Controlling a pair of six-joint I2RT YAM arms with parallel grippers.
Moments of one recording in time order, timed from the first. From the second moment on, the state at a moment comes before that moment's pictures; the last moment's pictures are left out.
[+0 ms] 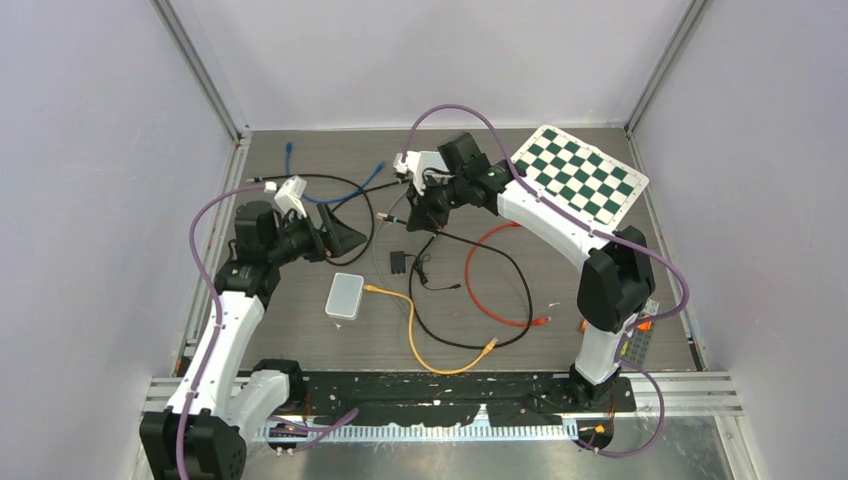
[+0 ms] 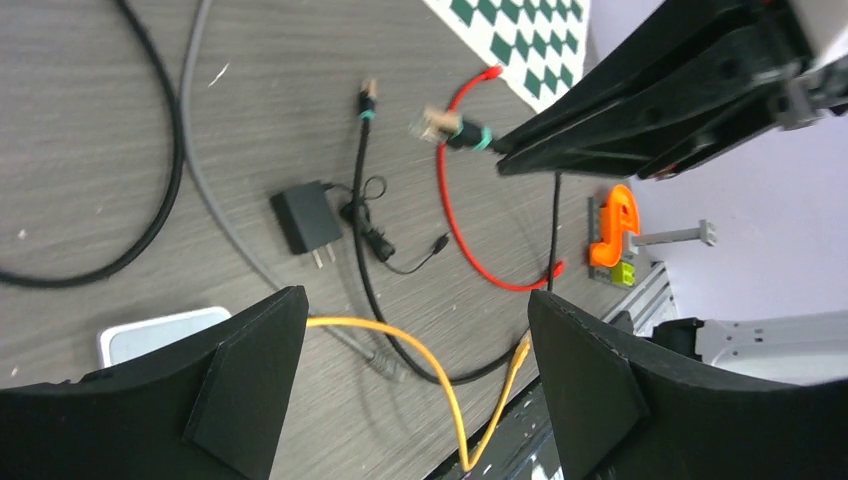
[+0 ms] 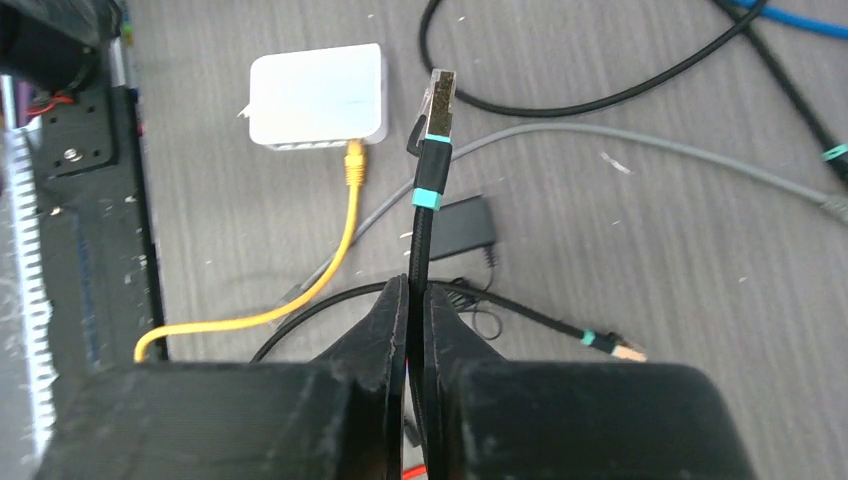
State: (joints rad) left arm -0.06 0.92 0.75 -0.34 0.63 -0.48; right arm 0.66 1.81 1.60 -0.55 -0.63 -0.39
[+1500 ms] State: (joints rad) left arm -0.21 1.08 0.80 -0.05 1.04 -0.38; right arm 0.64 1.70 1.58 -0.86 -0.99 -0.57
